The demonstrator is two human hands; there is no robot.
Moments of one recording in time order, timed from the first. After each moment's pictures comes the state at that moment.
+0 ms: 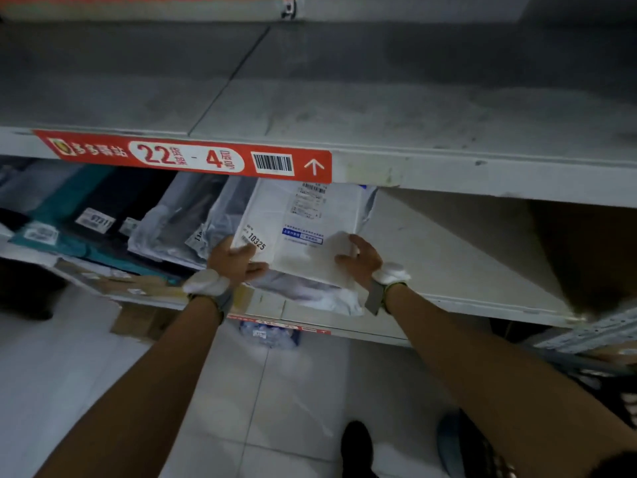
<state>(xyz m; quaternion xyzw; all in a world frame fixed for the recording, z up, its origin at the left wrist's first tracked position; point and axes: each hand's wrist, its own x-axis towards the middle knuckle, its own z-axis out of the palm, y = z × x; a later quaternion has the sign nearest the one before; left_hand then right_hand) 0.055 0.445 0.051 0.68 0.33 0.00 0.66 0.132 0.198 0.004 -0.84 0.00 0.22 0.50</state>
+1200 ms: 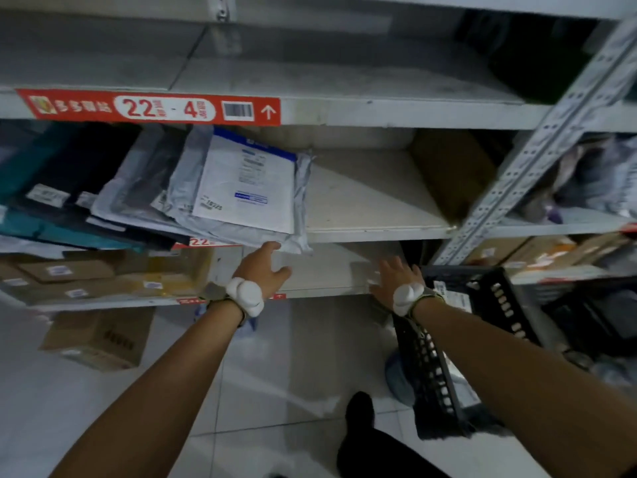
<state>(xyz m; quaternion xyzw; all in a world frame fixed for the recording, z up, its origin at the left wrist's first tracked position) -0.107 0.333 0.052 0.93 0.01 -0.08 0.35 -0.106 0.037 0.034 -0.98 0.00 0.17 0.03</state>
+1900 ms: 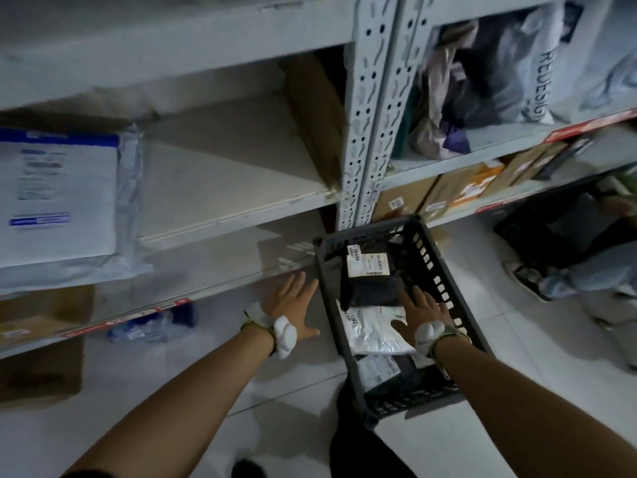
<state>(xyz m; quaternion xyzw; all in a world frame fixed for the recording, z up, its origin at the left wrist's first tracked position) -0.074 -0.026 -0.093 0.92 -0.27 -0.29 0.02 -0.166 -0.317 -0.112 -0.94 0.12 0.31 0.06</state>
